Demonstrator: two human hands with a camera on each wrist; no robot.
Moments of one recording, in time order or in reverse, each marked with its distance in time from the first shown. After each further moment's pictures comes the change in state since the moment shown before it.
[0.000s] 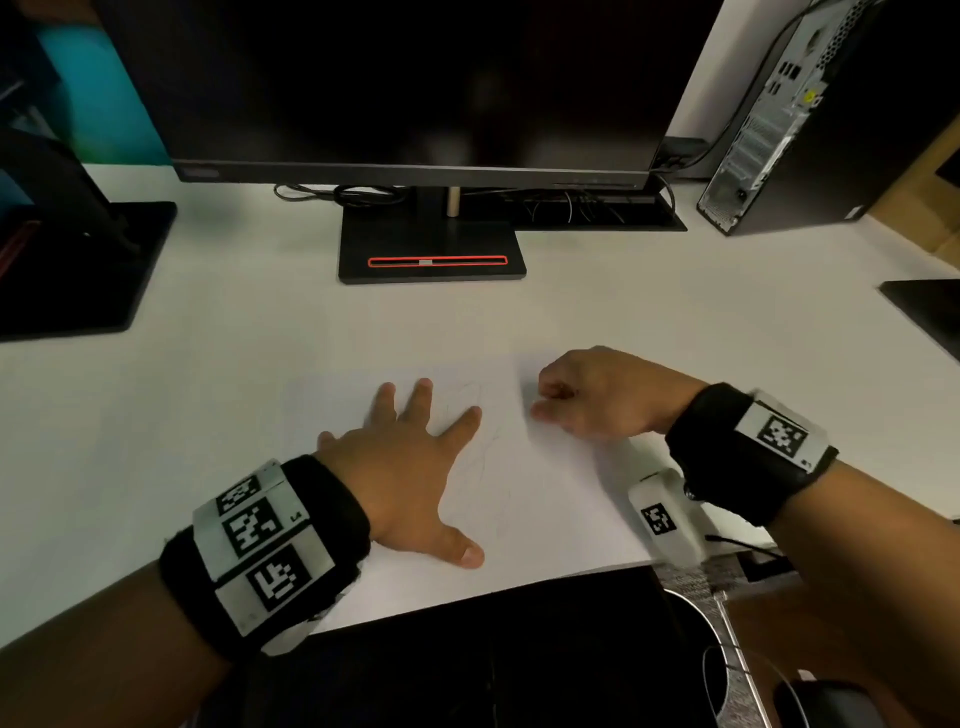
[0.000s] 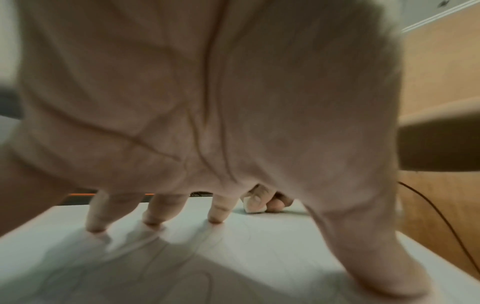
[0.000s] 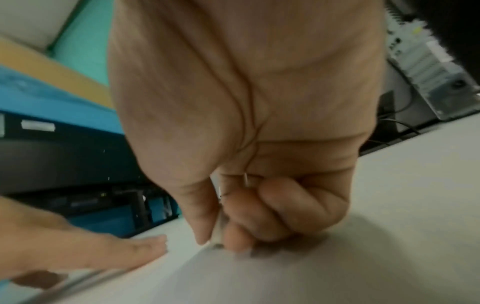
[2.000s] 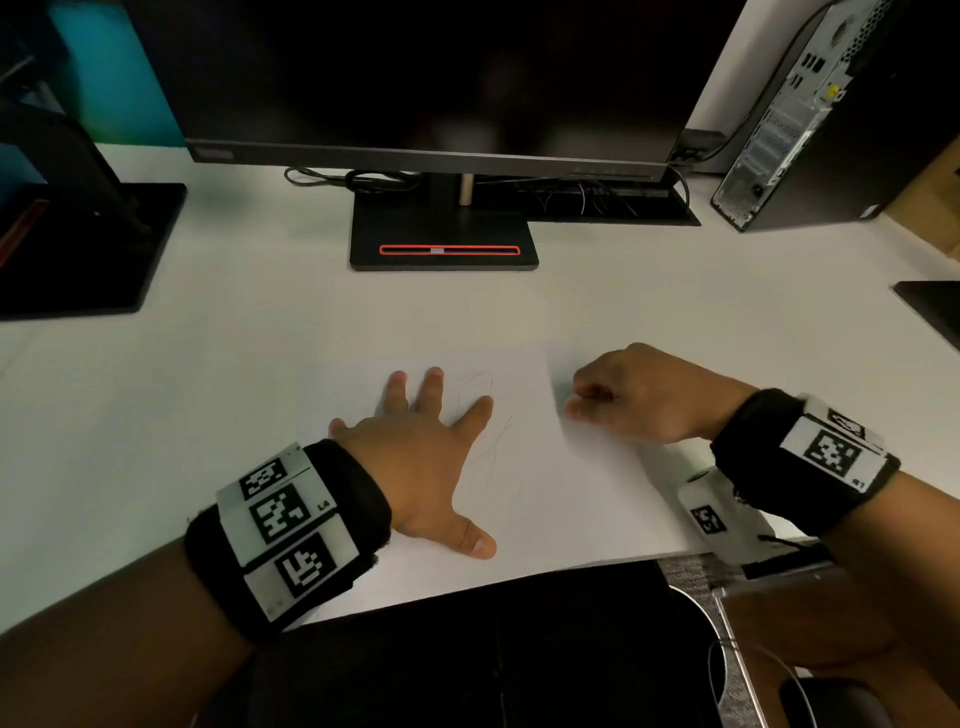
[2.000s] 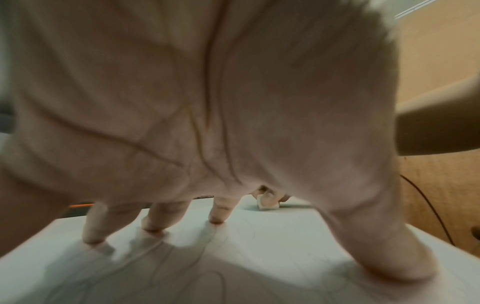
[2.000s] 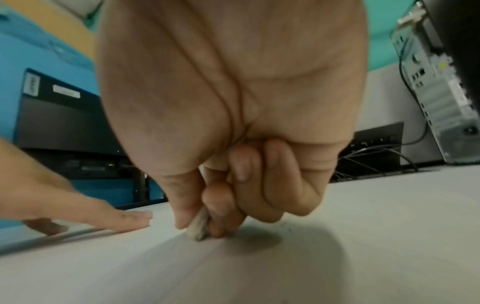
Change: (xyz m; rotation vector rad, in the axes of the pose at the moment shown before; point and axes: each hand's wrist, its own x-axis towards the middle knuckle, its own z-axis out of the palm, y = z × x) left_hand 0.000 0.002 -0.001 0.006 -0.011 -0.016; right_hand -0.013 0.018 0.003 -0.105 0.033 -0.101
